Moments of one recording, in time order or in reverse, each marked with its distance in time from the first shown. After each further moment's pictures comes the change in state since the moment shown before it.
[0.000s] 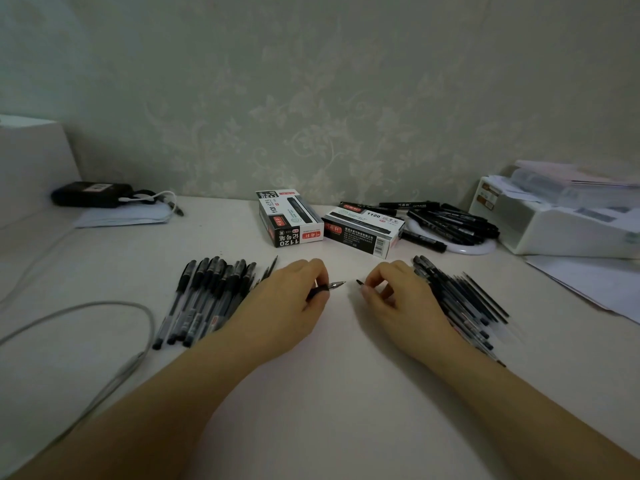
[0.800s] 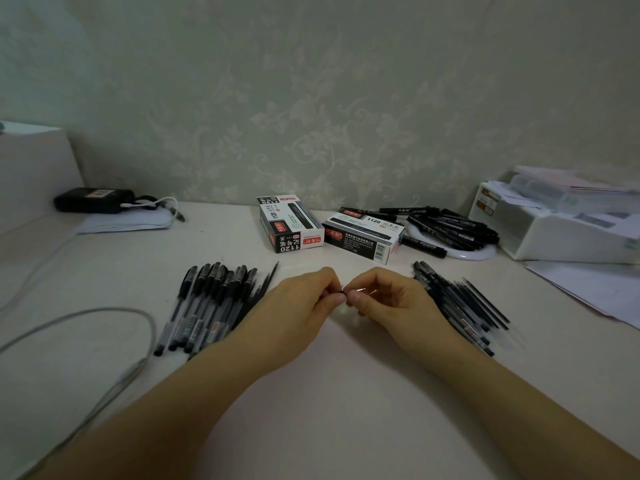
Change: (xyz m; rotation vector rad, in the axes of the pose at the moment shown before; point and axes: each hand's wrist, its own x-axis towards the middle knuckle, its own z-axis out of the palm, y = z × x) left_hand -0.001 0.010 -0.001 -0.164 -0.044 0.016; right_hand -0.002 -0.011 -0.005 0.643 -0.193 0.066
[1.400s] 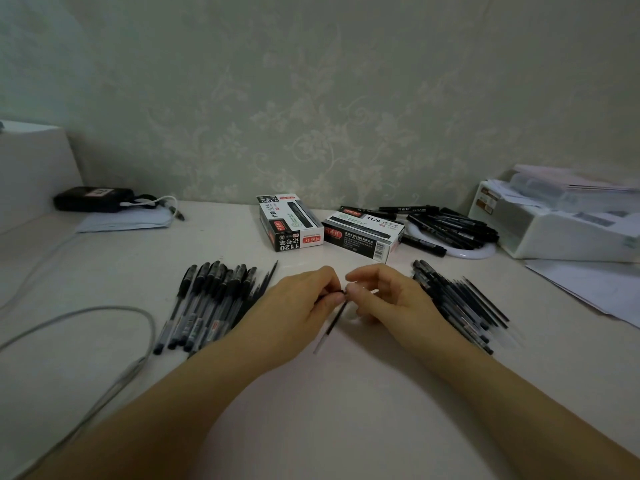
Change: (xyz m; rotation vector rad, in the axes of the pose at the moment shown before) left_hand 0.000 -0.005 0.003 0.004 0.021 0.032; right_hand 0.001 0.002 0.001 0.048 0.027 0.068
